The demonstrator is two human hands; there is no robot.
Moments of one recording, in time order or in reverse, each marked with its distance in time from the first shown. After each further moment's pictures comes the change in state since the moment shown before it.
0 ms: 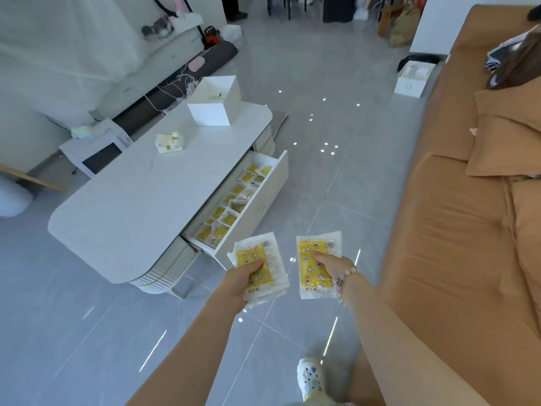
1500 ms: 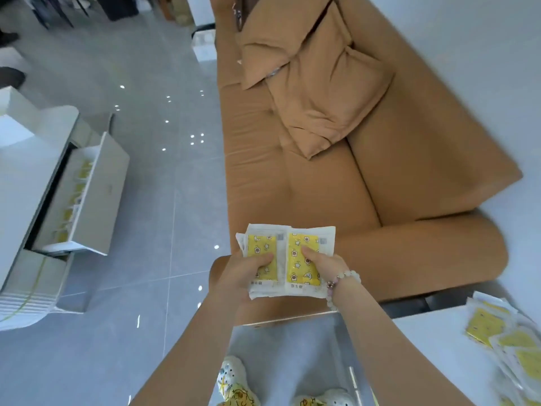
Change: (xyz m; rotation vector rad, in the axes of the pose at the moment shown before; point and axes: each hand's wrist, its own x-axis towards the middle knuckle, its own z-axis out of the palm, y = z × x) left_hand -0.291 -0.422 0.106 0.712 -0.462 0.057; right_hand -0.300 0.490 -0.198 0.610 0.359 0.026
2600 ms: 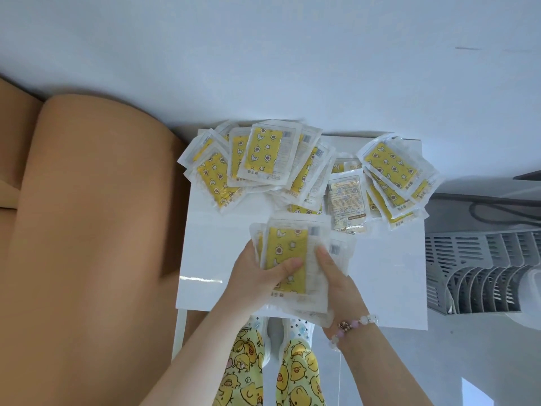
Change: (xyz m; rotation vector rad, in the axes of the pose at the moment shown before) left_hand 0.036 -0.308 0.392 1.145 -0.988 0.026; right_hand 0.039 0.383 -0.251 1.625 0.617 -0.023
